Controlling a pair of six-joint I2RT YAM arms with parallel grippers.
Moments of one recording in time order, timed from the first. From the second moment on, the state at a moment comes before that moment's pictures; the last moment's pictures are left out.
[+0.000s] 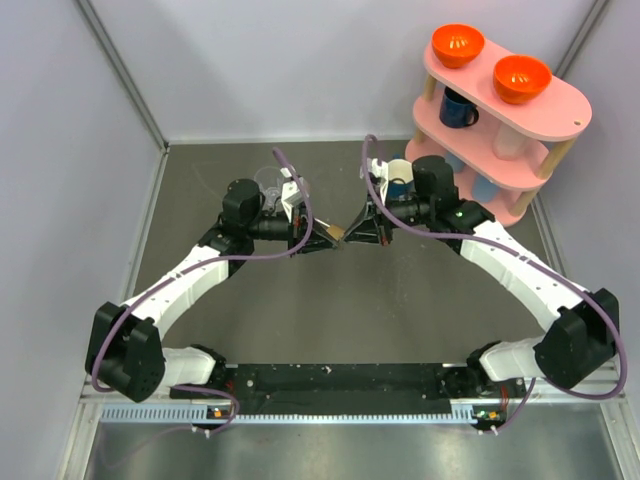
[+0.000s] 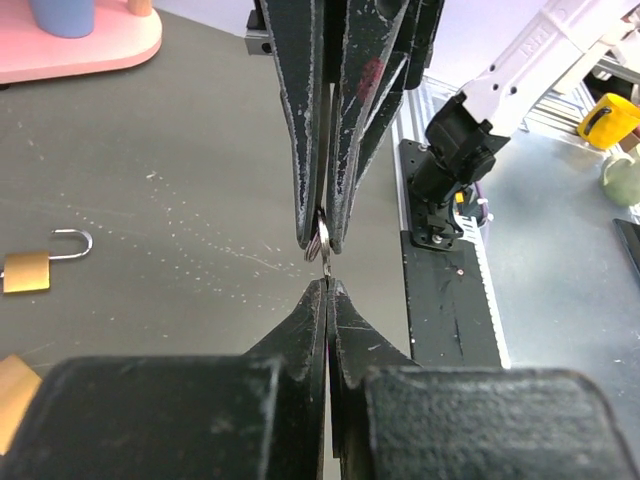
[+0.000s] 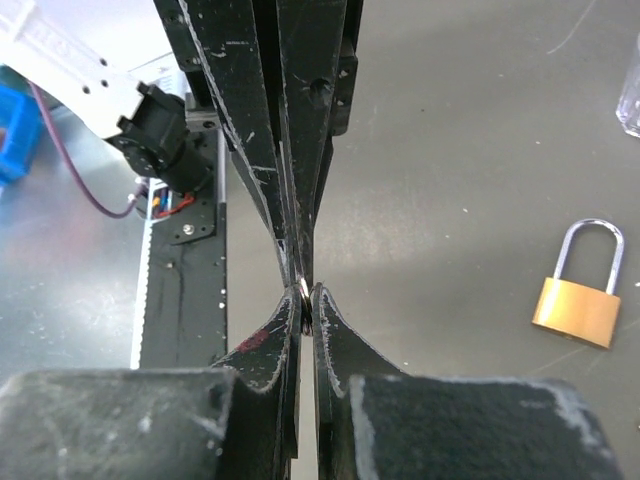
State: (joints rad) left arm -0.45 1.29 0.89 0.22 1.14 -0.16; right arm 0.54 1.34 1.16 -0.25 -0.96 -0.04
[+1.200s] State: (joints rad) left arm -0.48 1.29 0.89 0.15 1.06 -0.06; right arm 0.54 1.34 1.17 -0.37 -0.90 -0.13
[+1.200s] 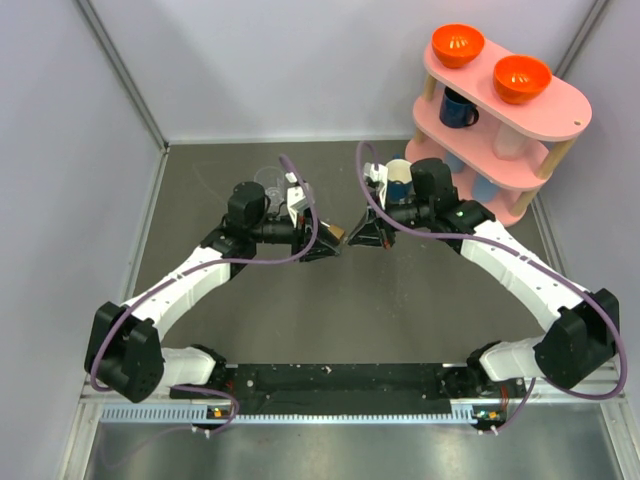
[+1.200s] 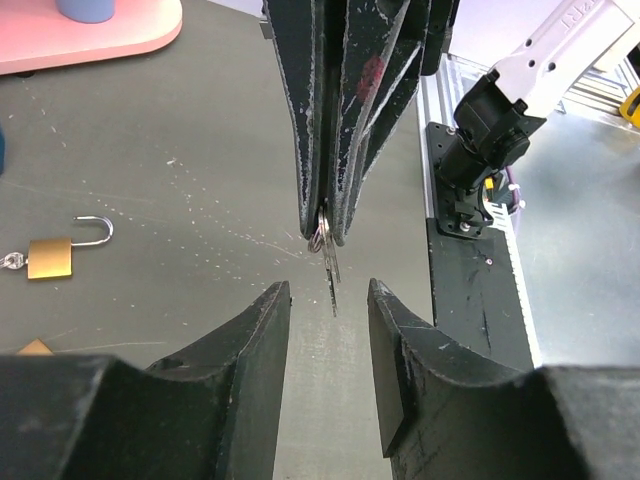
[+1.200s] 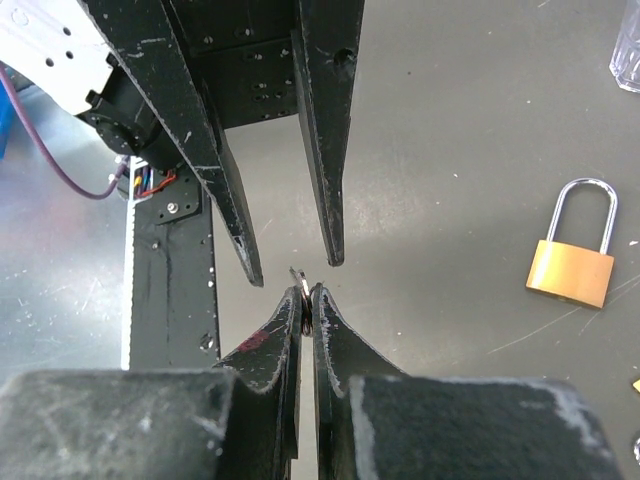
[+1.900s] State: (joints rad) left arm -0.51 1.31 0.89 0.10 1.05 -0.02; right arm 0.54 1.34 1.17 -0.34 -0.91 -0.11
